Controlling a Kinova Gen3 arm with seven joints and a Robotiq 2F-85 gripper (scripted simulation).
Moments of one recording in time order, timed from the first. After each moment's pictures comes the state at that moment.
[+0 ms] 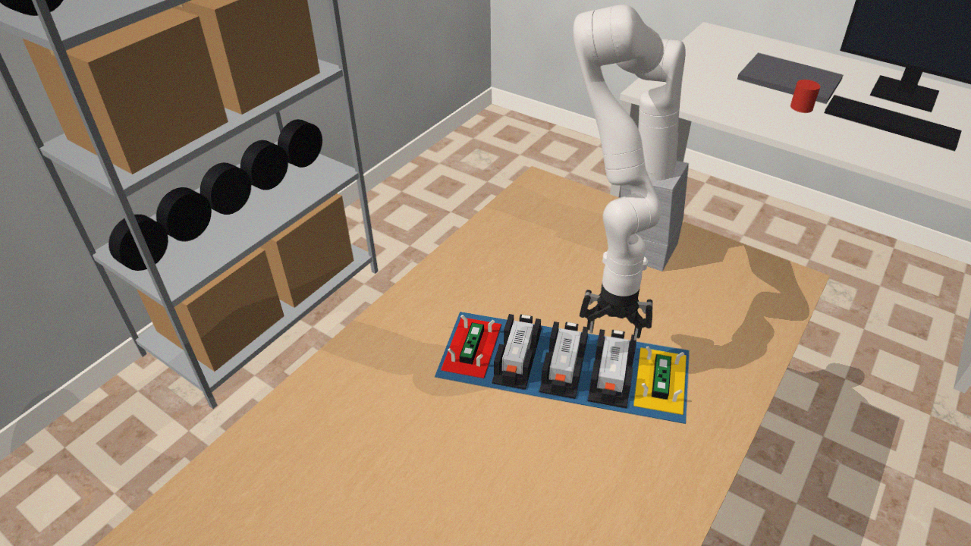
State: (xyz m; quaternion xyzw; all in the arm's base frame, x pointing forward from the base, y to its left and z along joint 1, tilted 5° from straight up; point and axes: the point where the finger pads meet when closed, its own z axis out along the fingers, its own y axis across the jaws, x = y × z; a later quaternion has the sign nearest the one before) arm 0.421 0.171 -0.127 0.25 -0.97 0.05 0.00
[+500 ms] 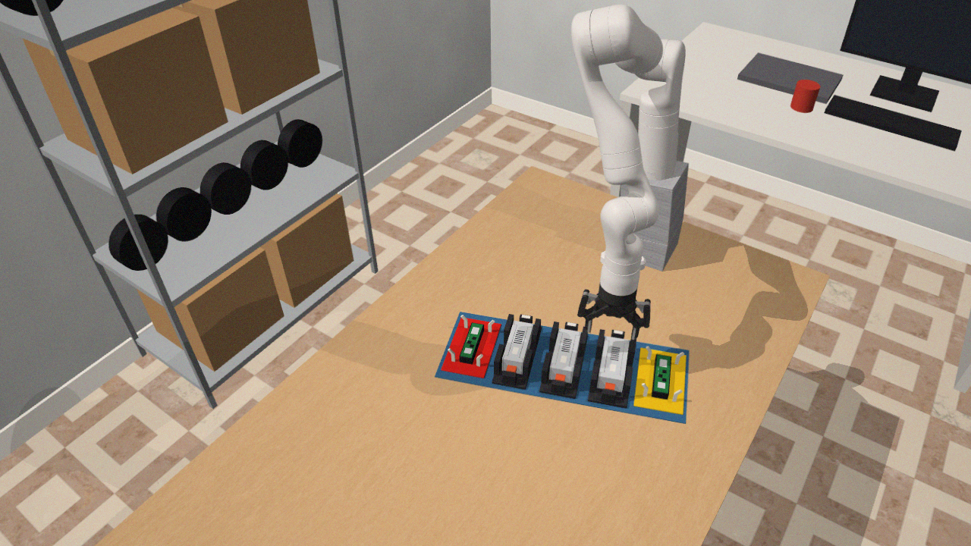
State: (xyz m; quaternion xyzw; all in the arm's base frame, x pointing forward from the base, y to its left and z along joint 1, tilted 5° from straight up) arm 0.423 0.167 -0.127 0.25 -0.97 0.05 0.00
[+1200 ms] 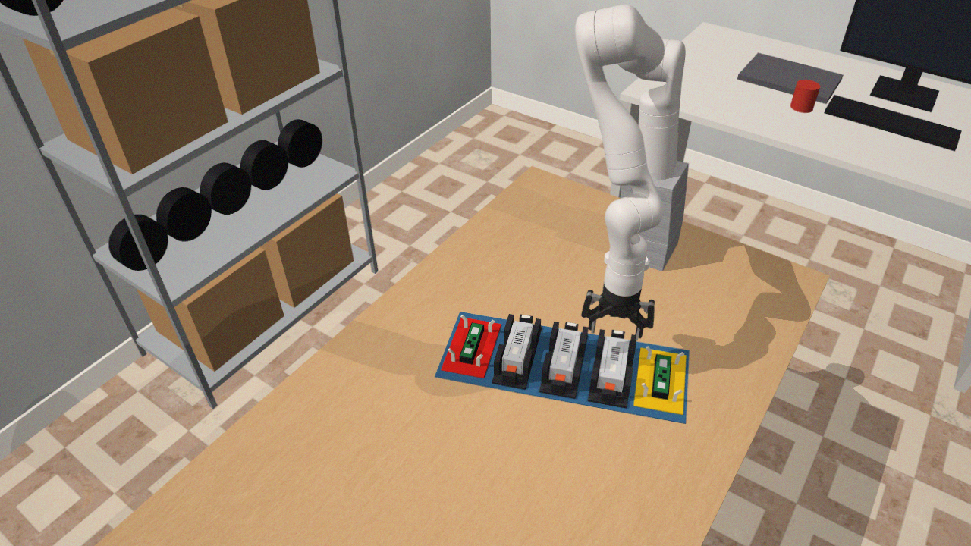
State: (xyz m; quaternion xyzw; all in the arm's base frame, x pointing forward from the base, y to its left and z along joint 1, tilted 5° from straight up) arm 0.419 0.173 -0.127 0.25 -0.97 0.05 0.00
